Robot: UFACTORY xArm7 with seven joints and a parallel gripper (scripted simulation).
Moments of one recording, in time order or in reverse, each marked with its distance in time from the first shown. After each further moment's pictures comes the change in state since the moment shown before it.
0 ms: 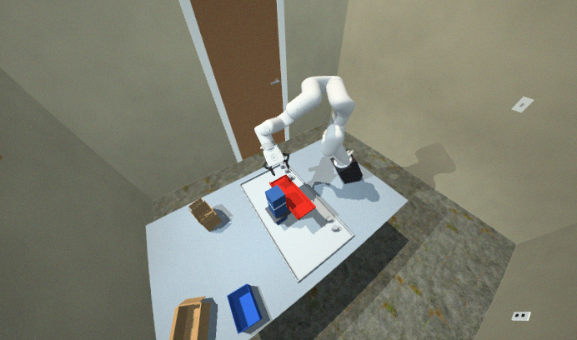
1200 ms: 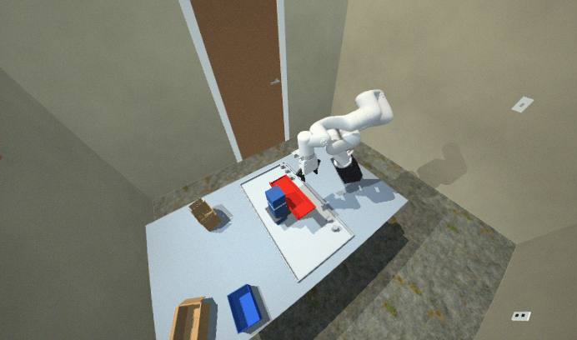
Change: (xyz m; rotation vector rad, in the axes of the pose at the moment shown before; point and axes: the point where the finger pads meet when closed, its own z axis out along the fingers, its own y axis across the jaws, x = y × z) arm -0.025 0.141 0.090 0.072 0.568 -0.372
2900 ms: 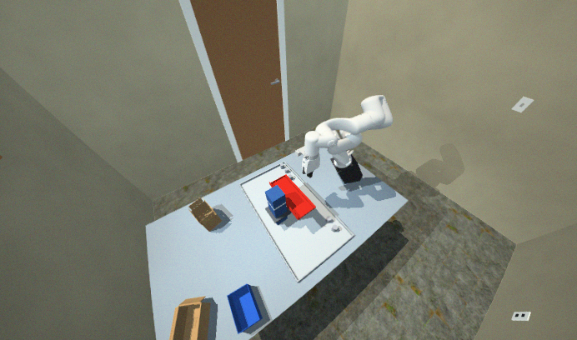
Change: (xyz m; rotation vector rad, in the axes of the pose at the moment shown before) arm 0.015 0.014 0.008 0.068 0.118 -0.016
